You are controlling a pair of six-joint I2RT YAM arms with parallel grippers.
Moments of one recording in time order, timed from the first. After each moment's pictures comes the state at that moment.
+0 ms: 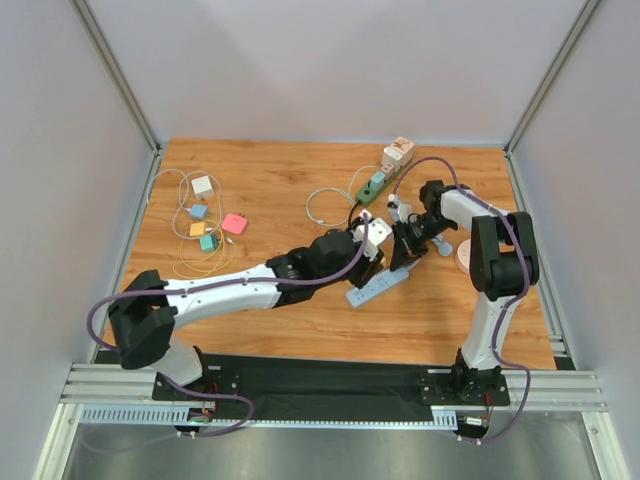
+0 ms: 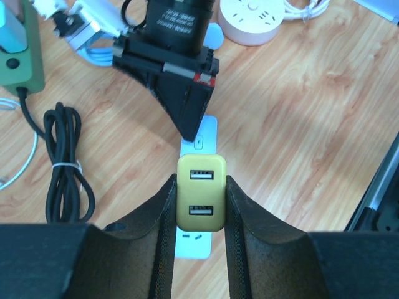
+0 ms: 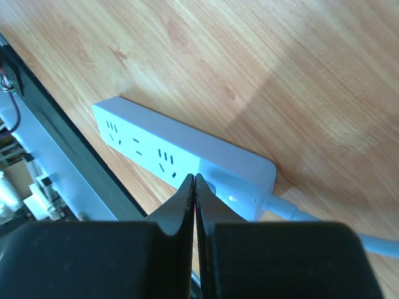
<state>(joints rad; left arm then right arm) -1.09 1.57 1.10 0.07 -0.08 -0.08 0.12 1.99 1.35 -0.98 -0.73 -0.32</state>
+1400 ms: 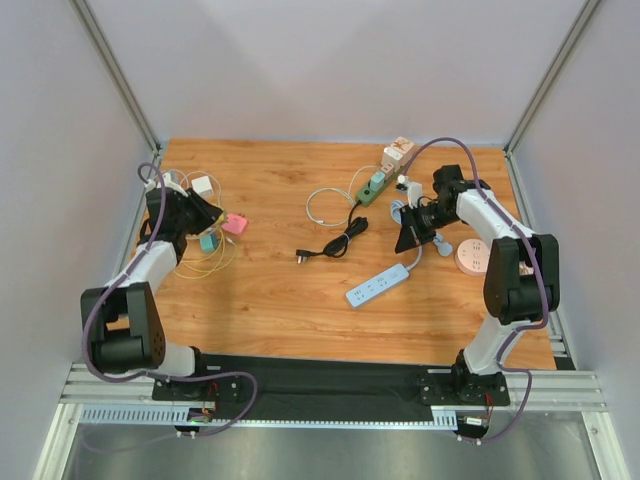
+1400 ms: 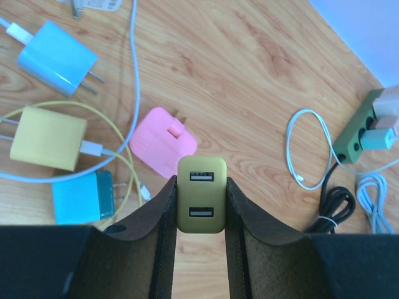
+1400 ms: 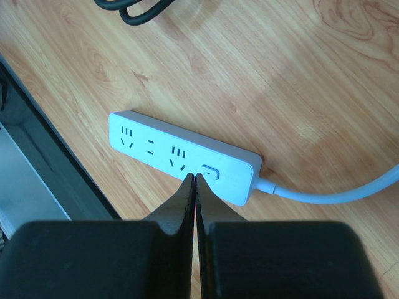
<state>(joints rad) 0.13 1.37 0.76 0.11 0.29 -0.57 0.10 1.77 1.32 -0.89 -0.72 -0.36</state>
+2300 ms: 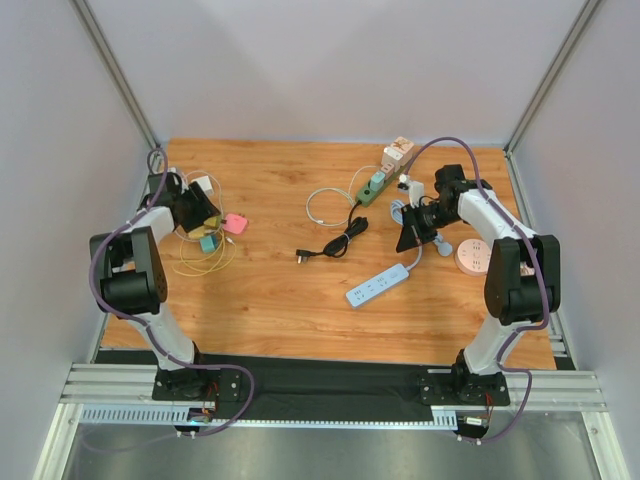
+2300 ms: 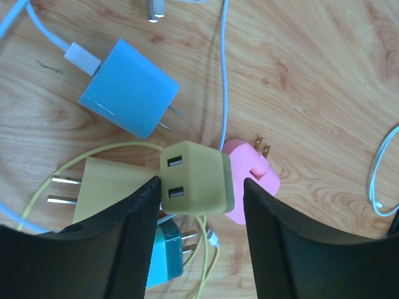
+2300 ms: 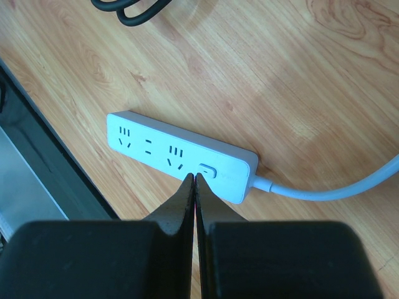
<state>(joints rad) 0.20 1.79 1.10 -0.13 0.29 -0.43 0.09 1.77 1.32 -0.89 -0.71 -0.36</state>
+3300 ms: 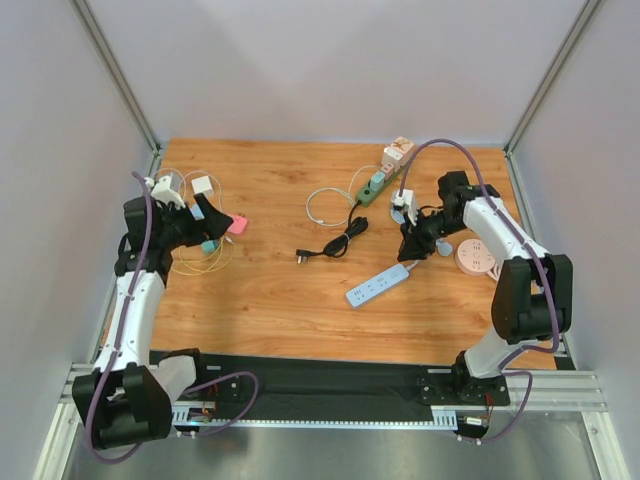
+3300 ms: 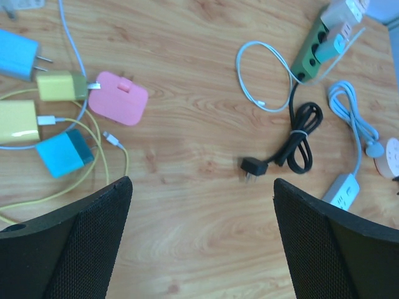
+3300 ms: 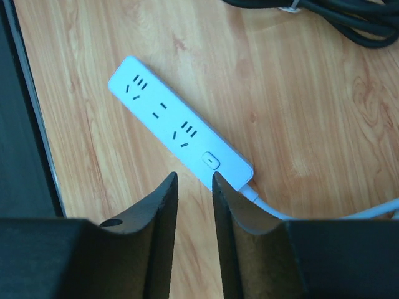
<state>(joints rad) 0.18 1.05 0.80 -0.25 0.51 -0.32 0.10 1.63 1.25 -0.98 -0.82 -0.91</state>
